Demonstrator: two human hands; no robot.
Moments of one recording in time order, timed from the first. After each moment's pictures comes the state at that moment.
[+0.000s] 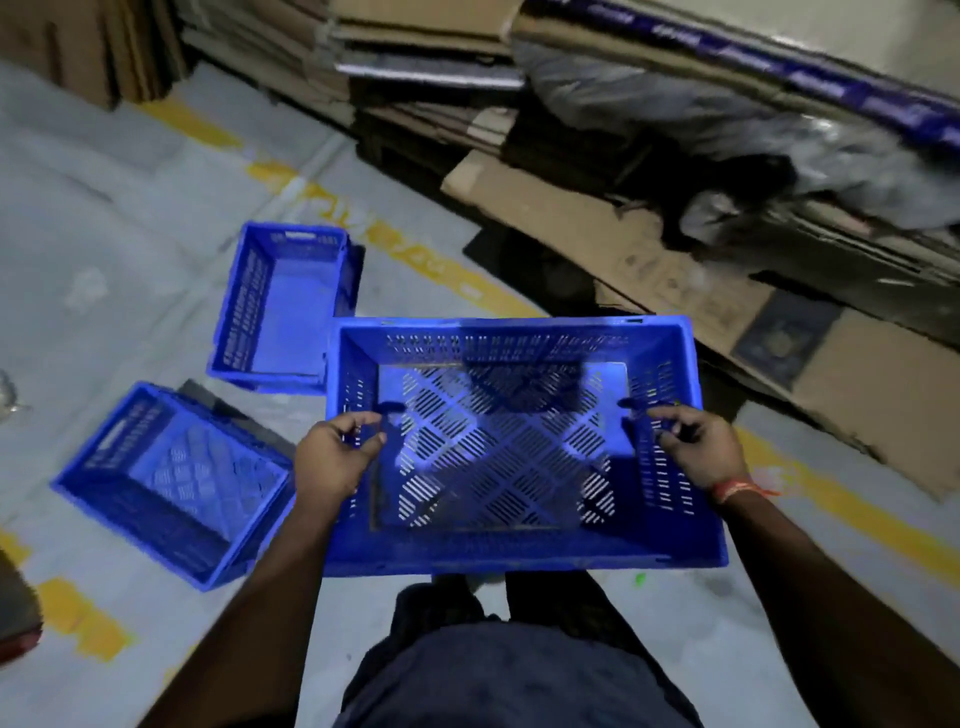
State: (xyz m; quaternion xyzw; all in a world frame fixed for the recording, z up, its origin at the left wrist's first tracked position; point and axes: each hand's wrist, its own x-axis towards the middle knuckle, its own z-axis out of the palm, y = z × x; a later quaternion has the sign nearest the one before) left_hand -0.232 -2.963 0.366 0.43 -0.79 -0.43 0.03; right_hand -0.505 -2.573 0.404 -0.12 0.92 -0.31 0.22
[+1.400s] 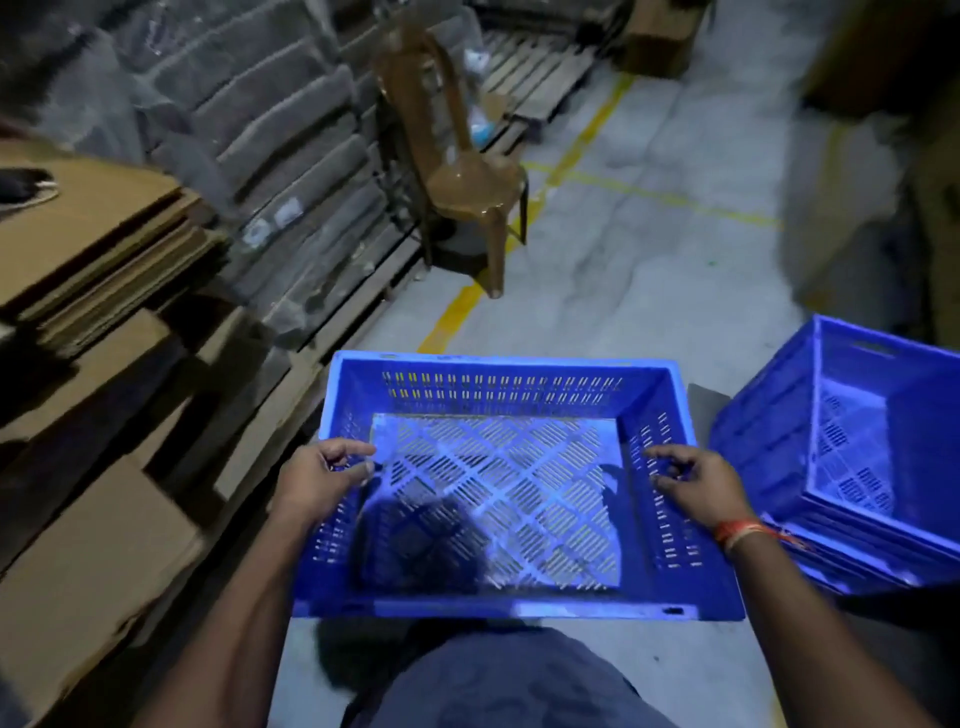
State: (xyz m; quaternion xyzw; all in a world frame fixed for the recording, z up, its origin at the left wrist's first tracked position) left_hand -0.509 -2.118 0.469 -0.30 -0.82 -0.37 -0.32; right_hand -0.079 -1.880 0.466 0.56 0.71 -0.39 -0.15
